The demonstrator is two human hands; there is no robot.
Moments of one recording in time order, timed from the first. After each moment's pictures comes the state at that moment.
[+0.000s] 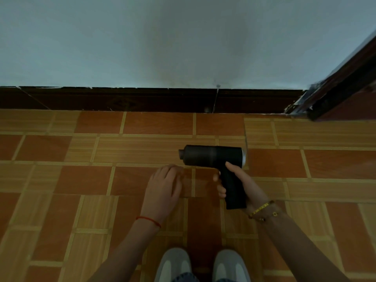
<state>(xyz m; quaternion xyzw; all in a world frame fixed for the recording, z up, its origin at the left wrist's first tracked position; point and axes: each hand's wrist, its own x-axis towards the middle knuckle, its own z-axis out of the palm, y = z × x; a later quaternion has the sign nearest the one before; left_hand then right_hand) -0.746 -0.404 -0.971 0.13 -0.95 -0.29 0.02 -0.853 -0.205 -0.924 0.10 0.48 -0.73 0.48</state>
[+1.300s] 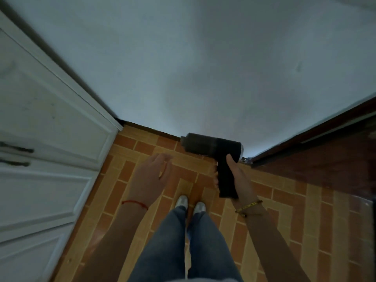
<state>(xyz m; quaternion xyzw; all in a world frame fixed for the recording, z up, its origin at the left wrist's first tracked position) -0.663 -0.417 -0.147 0.28 -0.89 -0.34 0.08 -0.808 -0.236 -0.131 0.05 0.60 -0.66 0.45</state>
